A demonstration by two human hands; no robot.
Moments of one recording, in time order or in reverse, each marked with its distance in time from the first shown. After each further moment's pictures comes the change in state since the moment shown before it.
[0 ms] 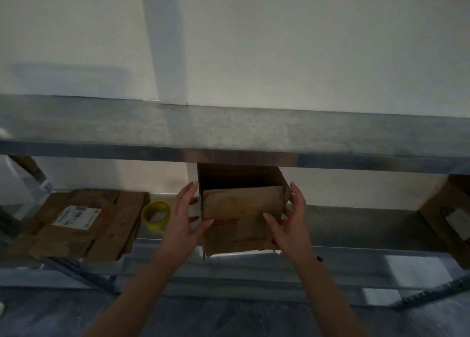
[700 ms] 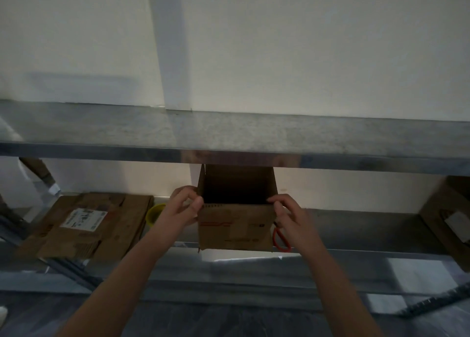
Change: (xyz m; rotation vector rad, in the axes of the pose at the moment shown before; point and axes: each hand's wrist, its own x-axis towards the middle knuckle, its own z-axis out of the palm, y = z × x) left_hand 0.013 0.043 -0.040 -0.346 -0.199 -0.201; right_hand 0.002 -0.032 -0.017 -0.238 -0.112 0.054
